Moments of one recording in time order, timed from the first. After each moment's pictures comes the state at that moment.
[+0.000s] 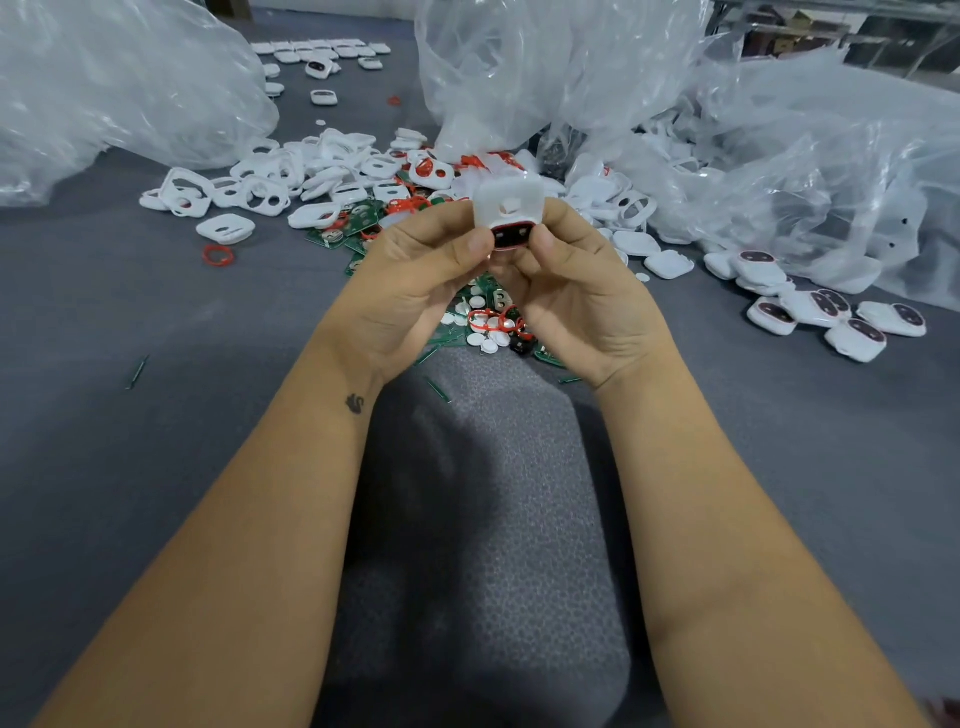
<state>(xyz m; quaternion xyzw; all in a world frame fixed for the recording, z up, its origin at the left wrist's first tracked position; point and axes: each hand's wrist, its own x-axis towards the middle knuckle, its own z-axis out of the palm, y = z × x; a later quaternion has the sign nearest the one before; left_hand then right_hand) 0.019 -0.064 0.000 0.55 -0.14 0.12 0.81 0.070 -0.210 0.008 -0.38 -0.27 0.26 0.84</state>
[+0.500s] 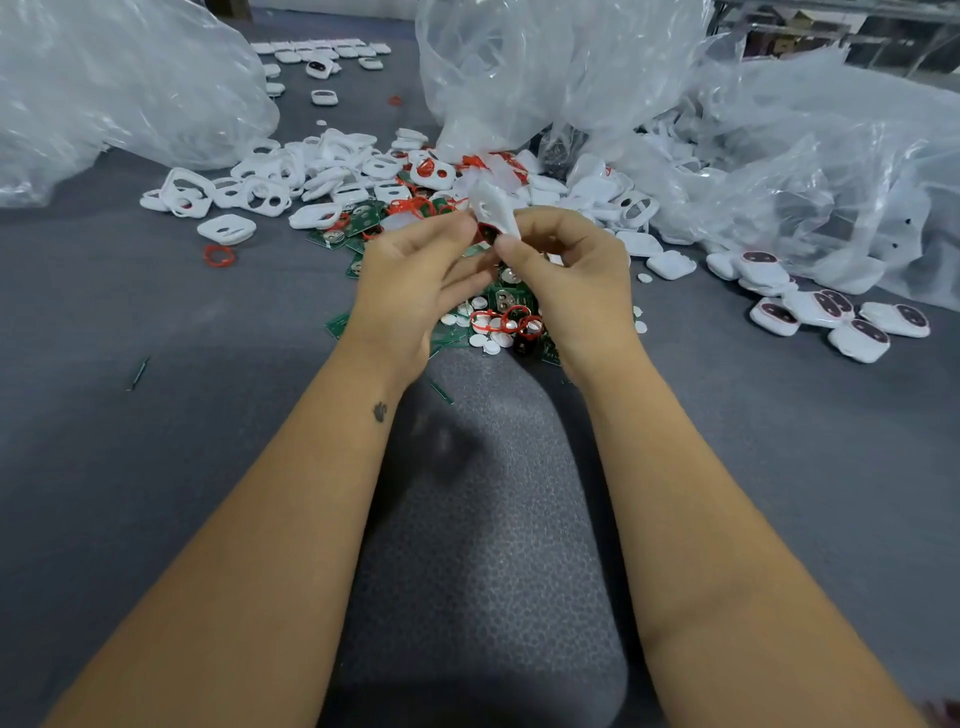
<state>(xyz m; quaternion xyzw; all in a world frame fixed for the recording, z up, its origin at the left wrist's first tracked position) 0.024 -0.070 -0.003 0.58 0.06 0.17 0.79 0.072 -0.197 0.000 -0.67 -0.21 -0.04 0.71</state>
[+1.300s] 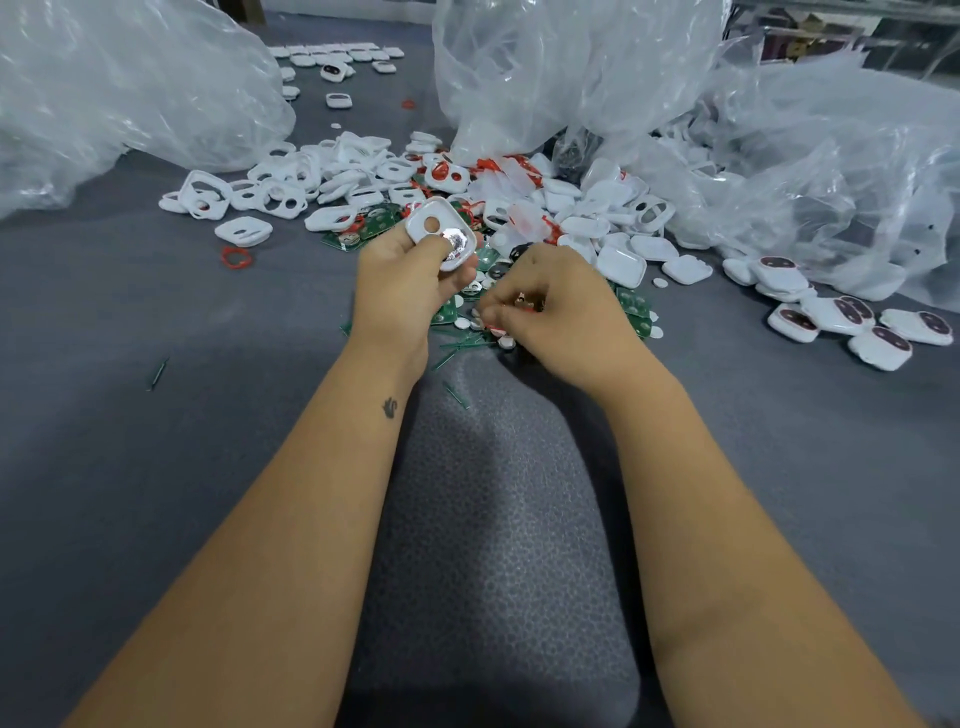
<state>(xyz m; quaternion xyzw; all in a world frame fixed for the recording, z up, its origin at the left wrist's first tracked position) 0.030 -0.063 -0.001 0.53 0.16 0.25 0.79 0.066 -0.198 0.004 -0.86 -0.35 -0.03 0.37</state>
